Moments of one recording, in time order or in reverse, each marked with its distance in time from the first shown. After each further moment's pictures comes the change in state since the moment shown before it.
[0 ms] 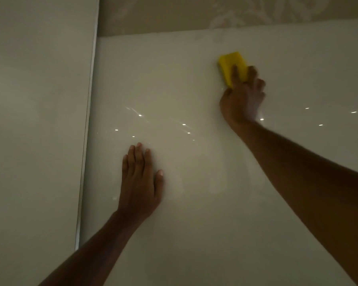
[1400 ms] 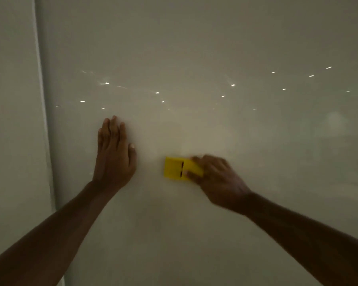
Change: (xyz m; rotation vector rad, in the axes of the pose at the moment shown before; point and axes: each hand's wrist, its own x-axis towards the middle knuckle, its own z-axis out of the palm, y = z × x) left_hand -0.024 0.020 -0.012 -0.101 -0.124 0.056; right_hand -0.255 0.141 -0.061 -0.021 -0.354 -0.916
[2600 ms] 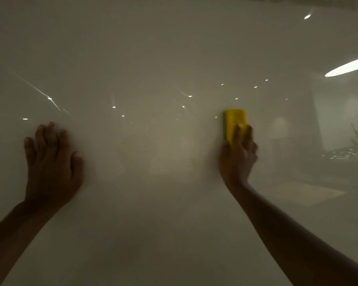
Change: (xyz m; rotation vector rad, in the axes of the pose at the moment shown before) left_hand 0.079 0.165 0.093 0.131 0.136 0.071; right_hand -0.150 0.262 -0.086 -0.066 0.324 1.217
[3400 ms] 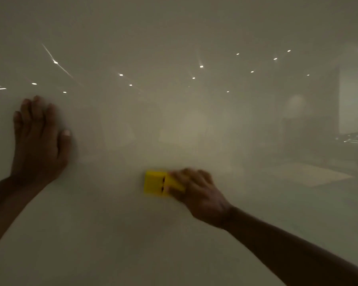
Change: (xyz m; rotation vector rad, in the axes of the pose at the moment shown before) left_hand -0.041 -0.008 0.006 -0.059 -0.053 0.003; right_hand -0.143 0.056 0.003 0.073 -0.423 -1.129
